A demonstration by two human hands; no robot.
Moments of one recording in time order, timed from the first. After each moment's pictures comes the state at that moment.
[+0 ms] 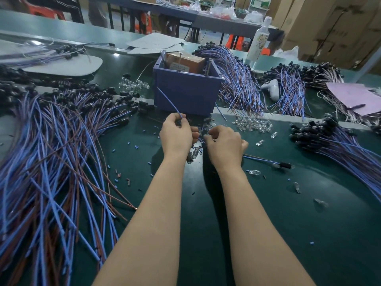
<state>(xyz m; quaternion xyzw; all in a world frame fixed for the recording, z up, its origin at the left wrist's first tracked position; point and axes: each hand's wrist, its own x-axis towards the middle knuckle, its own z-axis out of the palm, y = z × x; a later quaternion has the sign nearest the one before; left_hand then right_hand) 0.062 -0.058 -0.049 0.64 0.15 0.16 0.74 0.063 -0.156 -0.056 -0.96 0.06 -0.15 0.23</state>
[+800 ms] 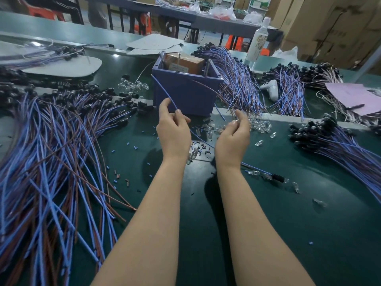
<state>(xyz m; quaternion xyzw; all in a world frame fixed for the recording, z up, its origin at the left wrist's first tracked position) 0.062 -0.055 -0.050 0.69 0.10 0.29 0.66 0.059 -0.146 -0.047 -0.73 0.09 -0.31 0.60</state>
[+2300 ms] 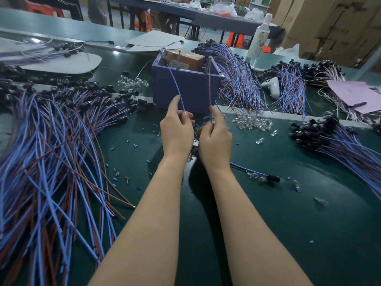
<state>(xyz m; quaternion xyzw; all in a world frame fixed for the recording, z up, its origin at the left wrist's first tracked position) 0.063 -0.055 -0.049 0.75 0.06 0.26 0.61 0.049 -0.130 -0.053 -0.85 -0.02 -0.25 0.46</state>
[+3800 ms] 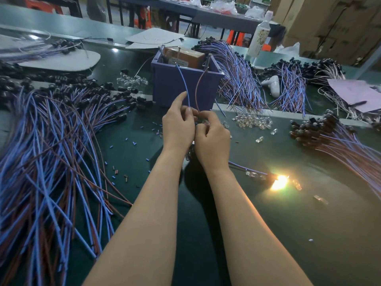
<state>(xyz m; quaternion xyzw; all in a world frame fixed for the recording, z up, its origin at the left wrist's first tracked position) 0.067 -0.053 -0.044 0.77 0.04 0.24 0.59 0.046 -0.128 -0.051 -0.86 -0.04 -0.23 0.45</state>
